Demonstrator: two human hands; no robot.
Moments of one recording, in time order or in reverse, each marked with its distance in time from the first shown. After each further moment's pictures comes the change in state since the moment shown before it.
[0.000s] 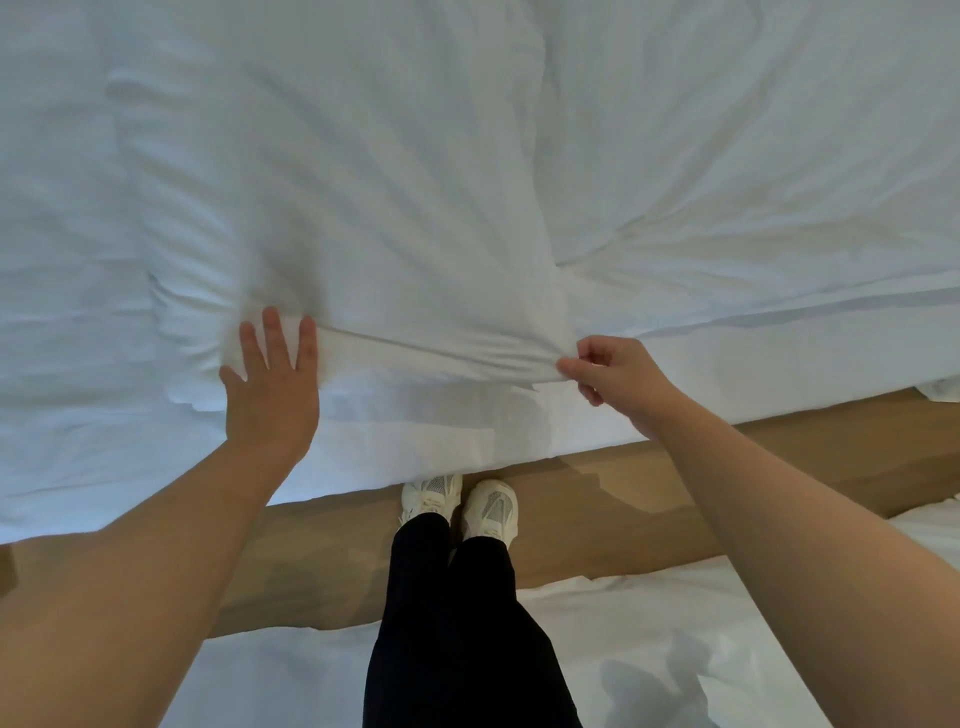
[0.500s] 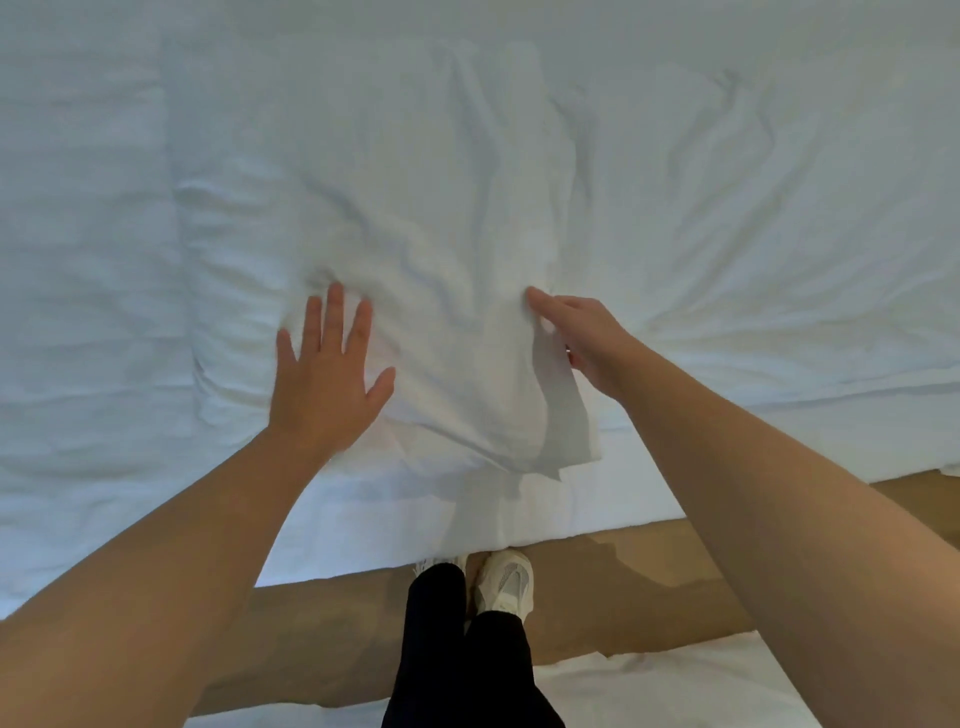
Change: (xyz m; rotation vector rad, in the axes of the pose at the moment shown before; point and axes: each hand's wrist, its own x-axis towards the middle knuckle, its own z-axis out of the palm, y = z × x) left_hand 0.072 -0.018 -0.074 -0.242 0.263 0.155; right_hand 0.082 -0.139 0.032 0.129 0.004 0.048
